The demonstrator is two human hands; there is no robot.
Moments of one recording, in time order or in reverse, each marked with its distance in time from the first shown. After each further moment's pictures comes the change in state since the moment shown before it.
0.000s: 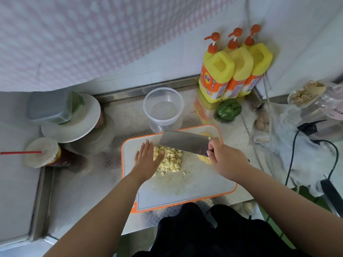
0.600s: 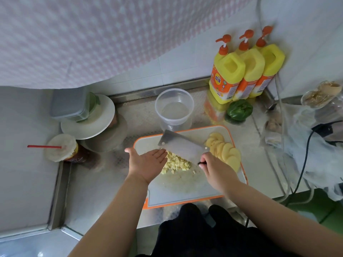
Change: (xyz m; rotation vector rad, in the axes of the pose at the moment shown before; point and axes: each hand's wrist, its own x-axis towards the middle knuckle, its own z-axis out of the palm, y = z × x) left_hand -0.049 0.013 -0.049 -2.054 -0.113 -0.613; right_hand -0.016 -0.034 0.057 0.258 0.000 -0.036
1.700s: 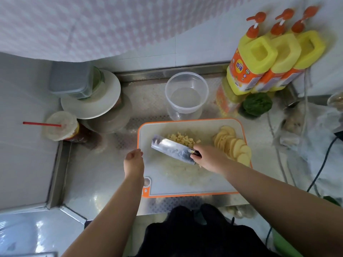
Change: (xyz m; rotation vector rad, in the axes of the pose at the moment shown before) left_hand 0.055 0.007 -0.080 0.704 0.536 0.591; right_hand 0.068 -0.008 0.030 -0.096 -0.426 0.010
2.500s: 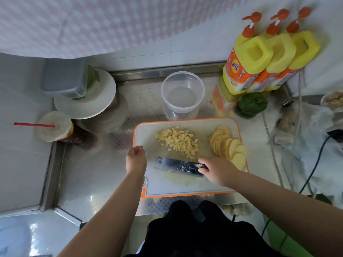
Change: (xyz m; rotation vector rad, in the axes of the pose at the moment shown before) left_hand -0.004 0.005 0.014 0.224 -0.012 0.120; right_hand -0.041 0.017 0.000 -0.186 -0.084 -0.083
